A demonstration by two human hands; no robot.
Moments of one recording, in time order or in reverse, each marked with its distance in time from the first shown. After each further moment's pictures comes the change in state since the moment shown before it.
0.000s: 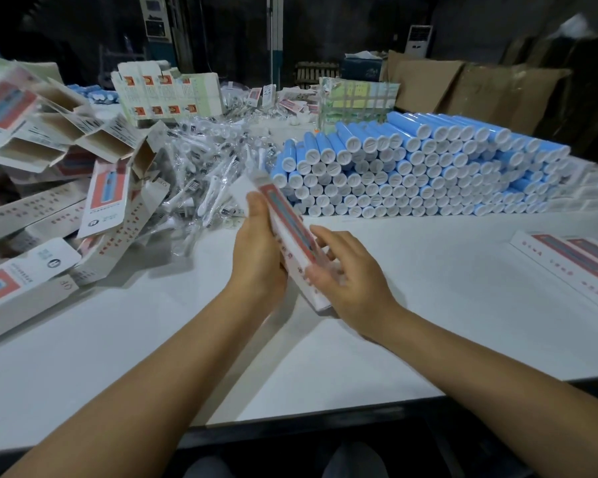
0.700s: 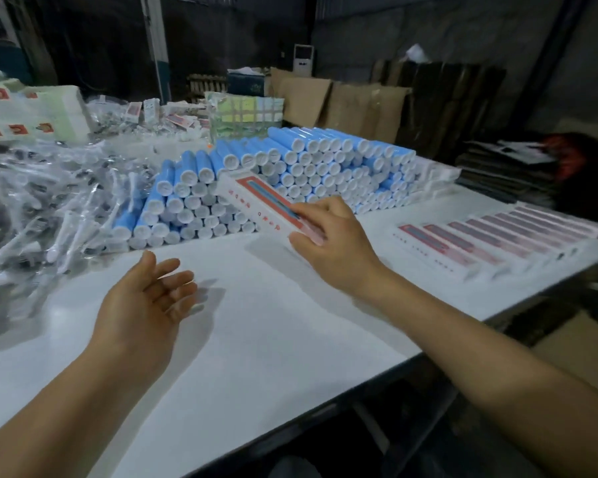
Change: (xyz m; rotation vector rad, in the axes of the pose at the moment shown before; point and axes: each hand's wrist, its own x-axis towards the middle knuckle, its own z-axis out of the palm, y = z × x) left_hand 0.008 -0.022 -0.011 0.033 -0.059 -0.212; right_hand 0.010 0.022 -0.118 -0.297 0.188 0.193
